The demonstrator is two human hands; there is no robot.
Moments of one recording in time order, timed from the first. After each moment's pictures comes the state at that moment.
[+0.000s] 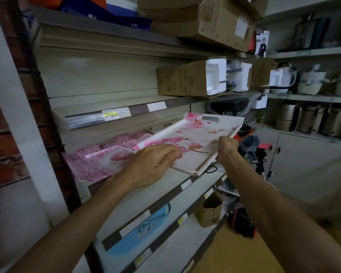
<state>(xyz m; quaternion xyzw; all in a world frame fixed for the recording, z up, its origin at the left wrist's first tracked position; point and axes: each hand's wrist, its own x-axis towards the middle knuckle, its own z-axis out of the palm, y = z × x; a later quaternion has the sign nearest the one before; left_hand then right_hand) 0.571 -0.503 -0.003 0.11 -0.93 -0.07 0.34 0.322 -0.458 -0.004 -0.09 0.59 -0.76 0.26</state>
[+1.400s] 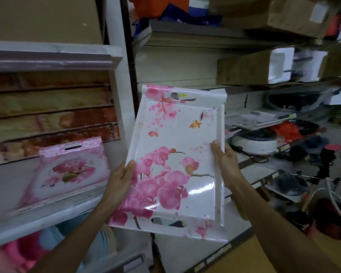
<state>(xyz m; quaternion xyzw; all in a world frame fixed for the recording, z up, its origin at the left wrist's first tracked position) 0.829 -0.400 -0.094 0.50 -0.66 -0.28 0.49 0.526 -0.390 -0.082 -0.42 0.47 -0.69 0.35</state>
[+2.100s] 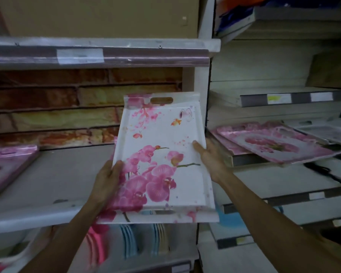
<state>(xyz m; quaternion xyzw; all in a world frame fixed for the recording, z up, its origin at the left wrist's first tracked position) 1.050 -0.429 -0.096 0.63 -0.54 -0.16 0.53 0.764 -0.515 -0.065 -0.53 0.42 -0.56 0.48</state>
